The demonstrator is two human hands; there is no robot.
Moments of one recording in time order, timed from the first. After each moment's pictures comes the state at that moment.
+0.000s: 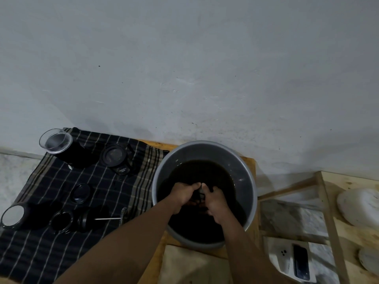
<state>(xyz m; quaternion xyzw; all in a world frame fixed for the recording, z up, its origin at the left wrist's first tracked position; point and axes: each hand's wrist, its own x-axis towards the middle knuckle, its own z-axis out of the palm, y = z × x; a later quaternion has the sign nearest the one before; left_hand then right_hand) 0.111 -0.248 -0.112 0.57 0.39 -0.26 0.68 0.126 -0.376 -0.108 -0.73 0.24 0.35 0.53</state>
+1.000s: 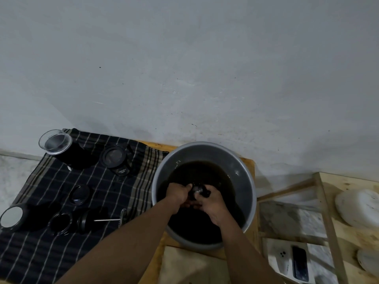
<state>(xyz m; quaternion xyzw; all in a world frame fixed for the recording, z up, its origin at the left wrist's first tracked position) 0.113 -0.244 -0.117 0.60 0.44 -0.24 0.62 0.119 -0.375 -0.115 -0.69 0.20 0.34 0.60</state>
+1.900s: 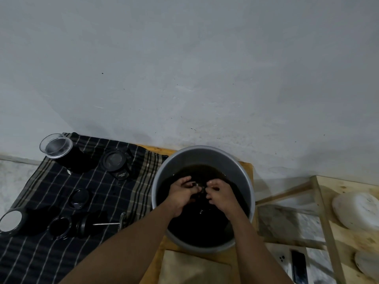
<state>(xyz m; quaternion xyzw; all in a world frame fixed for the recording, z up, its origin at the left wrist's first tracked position) 0.112 -0.250 -0.111 0.50 0.38 -0.16 0.77 0.149 -0.398 -0.090 -0.80 0.10 0.29 0.51</state>
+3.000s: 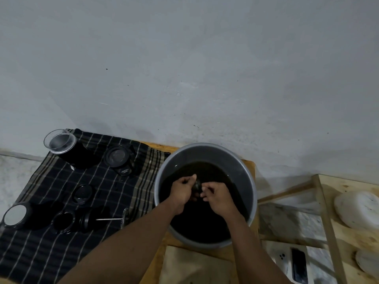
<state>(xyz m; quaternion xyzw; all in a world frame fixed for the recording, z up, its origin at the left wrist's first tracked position) 0.111 -0.249 -0.108 0.53 0.39 -0.16 0.73 0.132 -0.390 -0.090 -0.84 -0.01 0.26 0.48</state>
